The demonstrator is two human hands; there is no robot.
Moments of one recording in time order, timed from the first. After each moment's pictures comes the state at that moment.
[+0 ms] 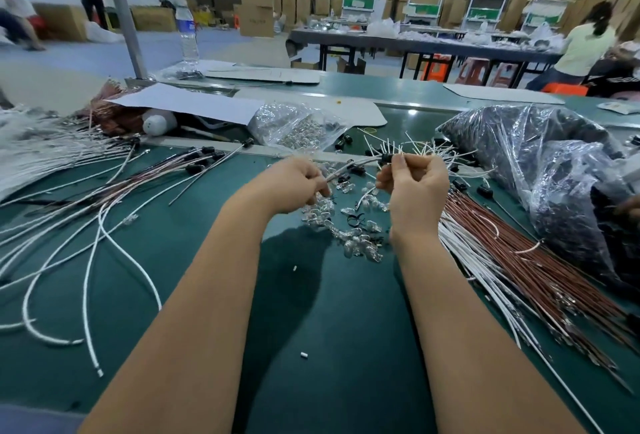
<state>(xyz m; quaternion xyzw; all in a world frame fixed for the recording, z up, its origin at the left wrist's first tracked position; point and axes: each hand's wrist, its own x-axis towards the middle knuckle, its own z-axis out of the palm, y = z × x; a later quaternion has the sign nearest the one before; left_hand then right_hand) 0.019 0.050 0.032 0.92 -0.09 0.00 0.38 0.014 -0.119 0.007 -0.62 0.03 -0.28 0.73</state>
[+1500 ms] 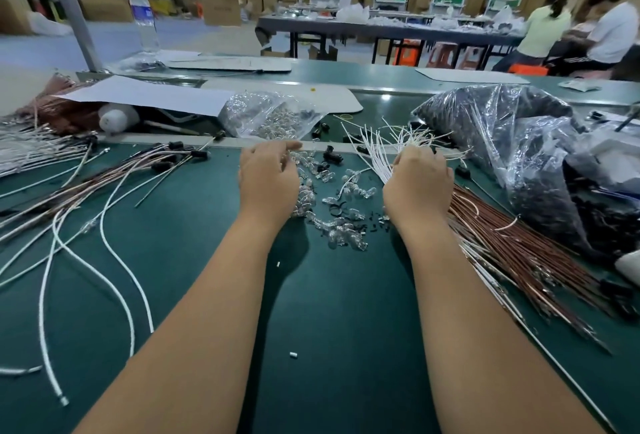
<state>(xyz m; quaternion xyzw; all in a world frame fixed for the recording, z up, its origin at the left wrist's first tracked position) 0.038 0.031 -0.013 0.85 -0.06 0.29 0.43 0.026 -0.155 -0.001 -0.94 0.10 -0.31 0.12</state>
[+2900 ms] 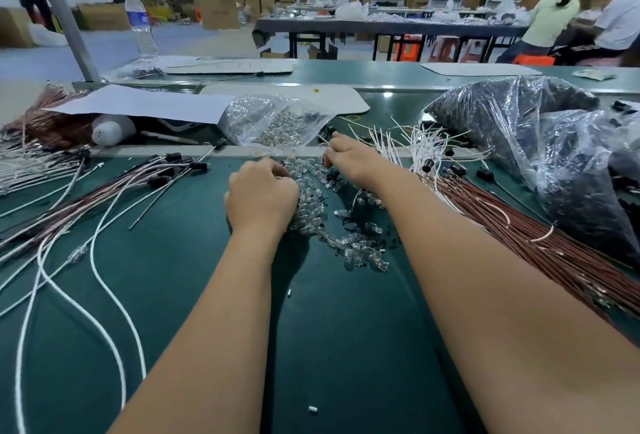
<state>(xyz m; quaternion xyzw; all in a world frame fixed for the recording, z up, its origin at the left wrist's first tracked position) 0.053 0.045 -0.014 0.90 0.09 0.18 0.39 0.112 -0.104 0.011 -0.94 -0.11 0.00 0.34</state>
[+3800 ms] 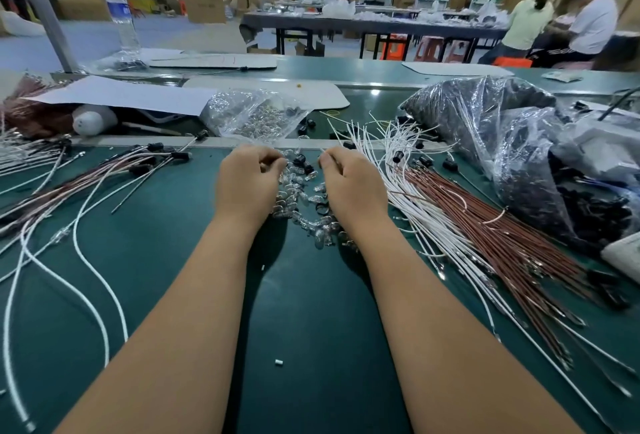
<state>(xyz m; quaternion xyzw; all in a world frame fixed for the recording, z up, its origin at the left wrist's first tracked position) 0.041 0.039 -0.013 0.87 -0.06 0.27 0.41 0.026 -0.110 -0.010 -0.90 -0.04 -0.24 0.36</state>
